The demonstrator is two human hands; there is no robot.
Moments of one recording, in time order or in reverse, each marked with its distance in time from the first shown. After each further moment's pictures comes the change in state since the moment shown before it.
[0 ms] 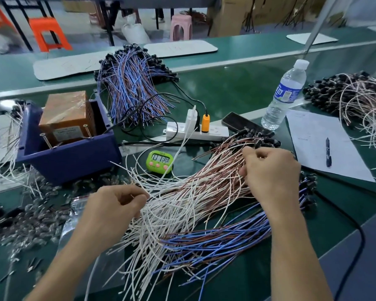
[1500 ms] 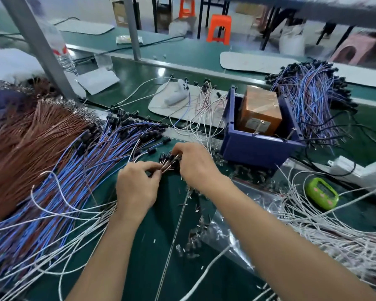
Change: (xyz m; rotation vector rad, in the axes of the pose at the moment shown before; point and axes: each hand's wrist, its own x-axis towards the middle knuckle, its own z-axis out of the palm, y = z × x) left_hand -0.070 -0.191 -0.141 0.205 0.867 -0.373; right_hand -0.209 -0.230 0.286 -0.183 -1.028 -0.897
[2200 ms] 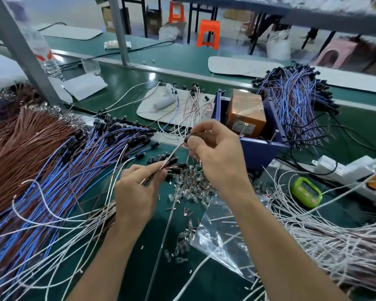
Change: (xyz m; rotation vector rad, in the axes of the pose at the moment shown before) left_hand -0.026 0.023 0.000 -0.410 0.113 0.238; right_hand -0.064 -0.001 -0.073 0.797 0.363 0.016
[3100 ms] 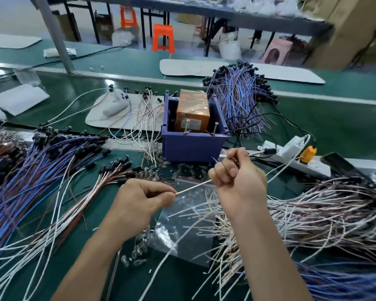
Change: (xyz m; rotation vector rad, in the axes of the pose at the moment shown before) left_hand -0.014 0.080 0.029 -0.254 -0.742 -0.248; right_hand -0.048 0.030 -0.098 1.013 0.499 0.326
